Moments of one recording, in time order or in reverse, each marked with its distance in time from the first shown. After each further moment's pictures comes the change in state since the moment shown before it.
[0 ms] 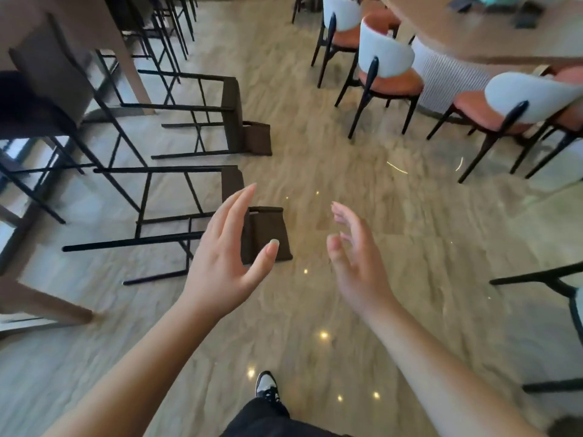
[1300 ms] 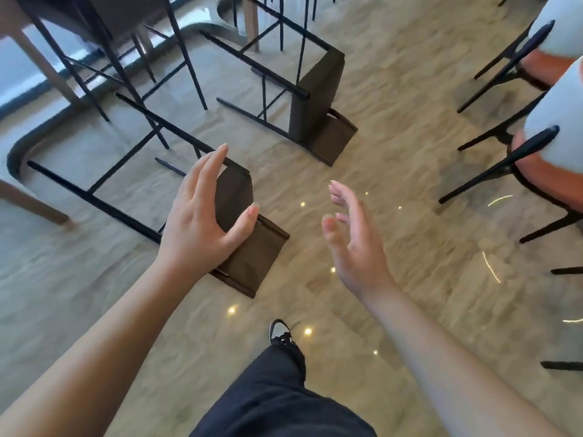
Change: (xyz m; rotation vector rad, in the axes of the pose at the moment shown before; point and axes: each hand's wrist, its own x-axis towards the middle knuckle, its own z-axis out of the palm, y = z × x) left_hand 0.454 -0.114 0.273 0.290 0.395 -0.580; right_hand 0.577 0.288 -0.065 0.104 -0.683 -0.176
